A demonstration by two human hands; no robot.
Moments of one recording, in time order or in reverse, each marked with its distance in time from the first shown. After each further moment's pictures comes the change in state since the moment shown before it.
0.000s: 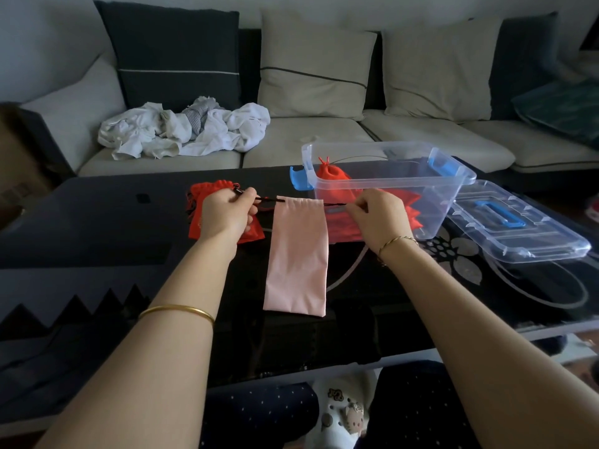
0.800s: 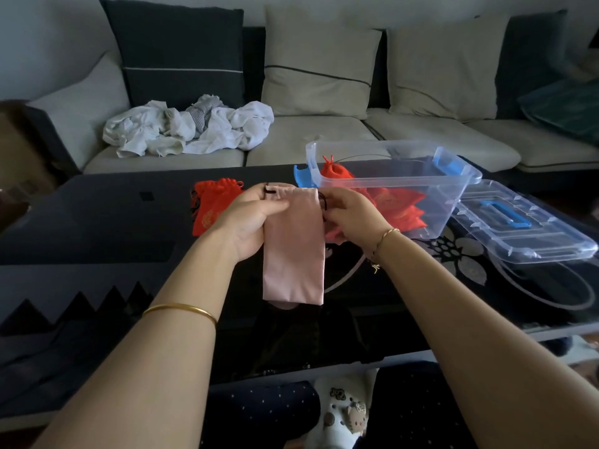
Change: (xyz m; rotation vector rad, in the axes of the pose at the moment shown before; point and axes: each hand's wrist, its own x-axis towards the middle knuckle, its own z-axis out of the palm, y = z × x) left_hand -0.007 0.005 0.004 -0.347 -0.548 -0.070; right_hand -0.006 -0.031 0.010 0.660 -0.363 0.047
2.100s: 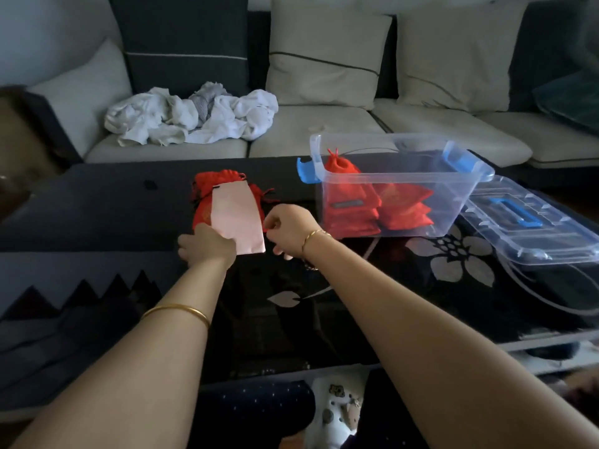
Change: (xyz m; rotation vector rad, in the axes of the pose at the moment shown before) left_hand 0.006 -0.056 -0.047 0.824 0.779 -0.393; right_hand 0.025 -0.003 0.074 -0.441 -0.239 0.051
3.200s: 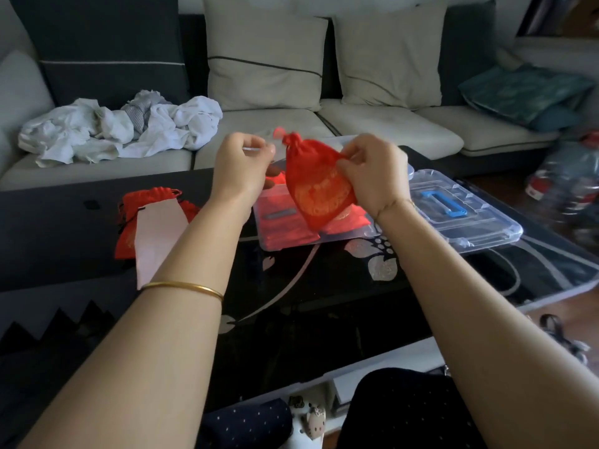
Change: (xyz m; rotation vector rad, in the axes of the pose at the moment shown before) left_hand -0.083 0.159 0.012 -0.647 -0.290 0.616; right_hand -0.063 0.074 -0.159 0.024 0.810 0.012
